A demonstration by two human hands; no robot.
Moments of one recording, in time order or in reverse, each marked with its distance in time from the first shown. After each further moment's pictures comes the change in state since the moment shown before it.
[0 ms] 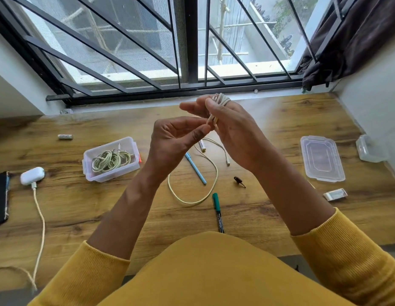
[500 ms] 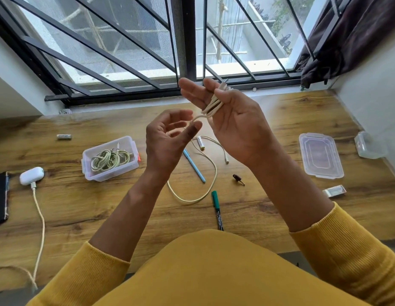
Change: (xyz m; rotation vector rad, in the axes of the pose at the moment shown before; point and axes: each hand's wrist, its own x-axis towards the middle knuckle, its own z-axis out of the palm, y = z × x) left_hand -0.008 -0.009 0.004 0.122 0.271 -0.182; right_hand 0.010 0.000 -0.003 0.632 -0.065 -0.026
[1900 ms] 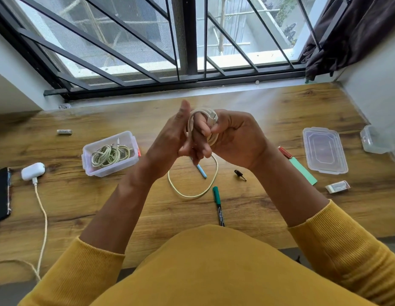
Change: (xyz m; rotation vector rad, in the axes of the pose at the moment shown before) left_hand -0.003 0.037 -0.003 -0.244 -0.531 -0.230; right_hand -0.004 0.017 -0.020 -0.108 -0.384 0.256
